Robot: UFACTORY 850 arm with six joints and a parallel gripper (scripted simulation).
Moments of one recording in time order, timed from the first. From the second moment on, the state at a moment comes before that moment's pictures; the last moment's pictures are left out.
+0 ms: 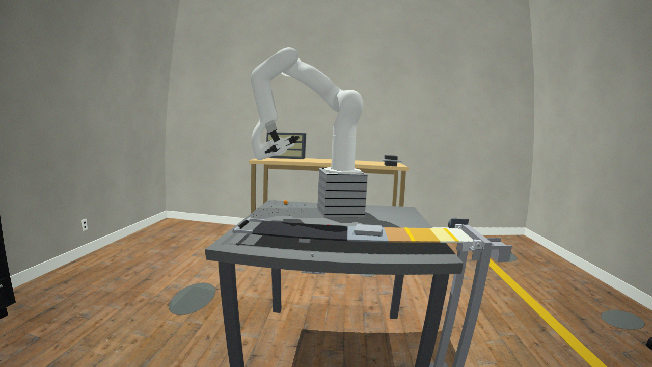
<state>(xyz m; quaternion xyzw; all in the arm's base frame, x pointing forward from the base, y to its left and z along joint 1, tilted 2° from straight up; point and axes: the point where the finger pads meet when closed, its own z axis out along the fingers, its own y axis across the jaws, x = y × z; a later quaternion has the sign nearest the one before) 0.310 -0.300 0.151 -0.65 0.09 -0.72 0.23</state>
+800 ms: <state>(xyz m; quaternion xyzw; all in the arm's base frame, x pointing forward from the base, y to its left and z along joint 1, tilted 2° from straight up) 0.324 -0.271 0.129 -0.69 0.06 -0.63 0.36</state>
